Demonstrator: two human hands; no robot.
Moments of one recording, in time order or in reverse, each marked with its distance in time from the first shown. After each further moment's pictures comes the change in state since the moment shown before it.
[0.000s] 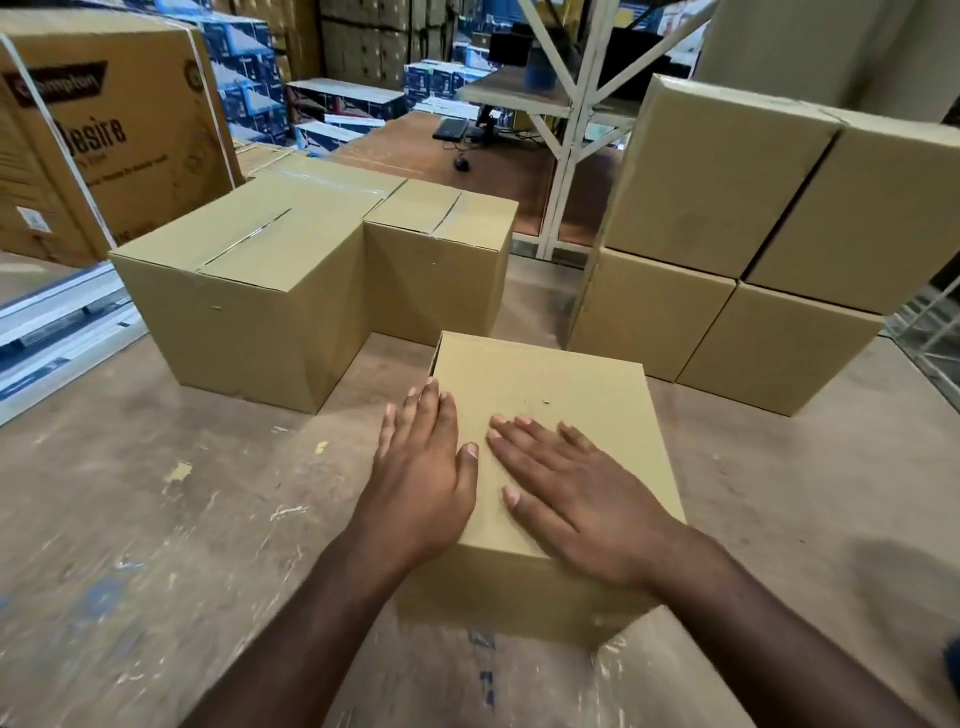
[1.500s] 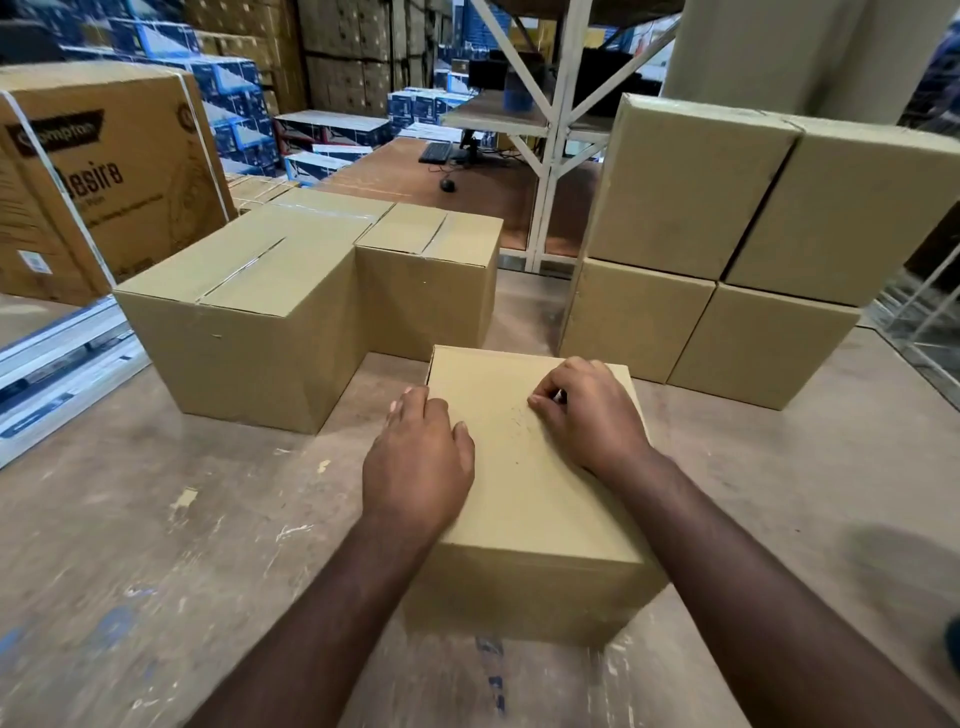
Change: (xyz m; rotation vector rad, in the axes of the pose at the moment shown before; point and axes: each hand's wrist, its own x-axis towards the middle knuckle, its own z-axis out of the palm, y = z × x) left_hand 0.020 0.015 -0.008 0.147 0.129 -0.134; right_hand 0.064 0.052 -0.012 0.221 0.547 0.357
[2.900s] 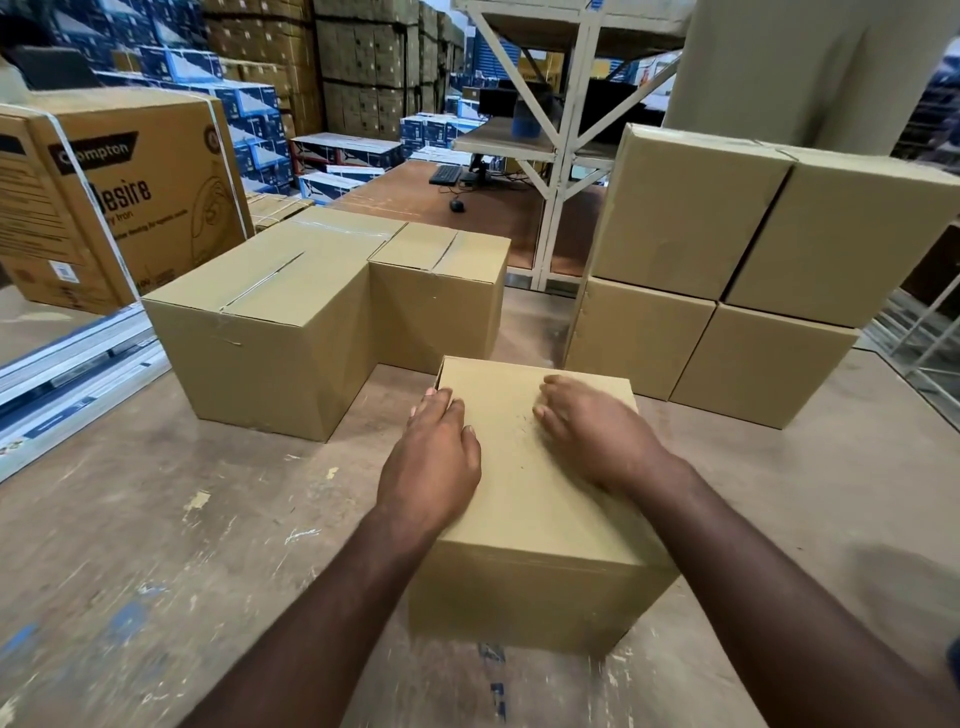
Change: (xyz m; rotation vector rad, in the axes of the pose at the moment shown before) left_hand 0.004 -0.002 0.003 -0.201 0.016 0.077; right_hand -0.013 -0.011 -0.021 -0.225 -0.257 -0.076
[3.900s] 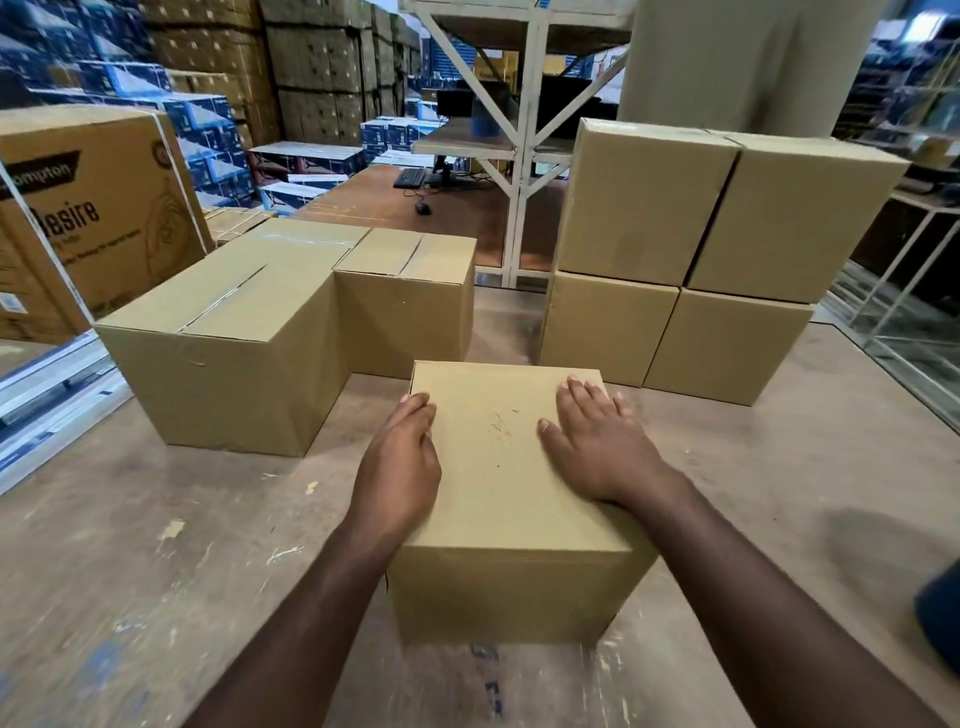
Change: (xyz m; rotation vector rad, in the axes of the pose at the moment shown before) left_hand 0.004 -0.017 0.002 -0.168 0.085 0.076; right_hand -0.028 0.019 0.010 -0.101 -0.145 0.241
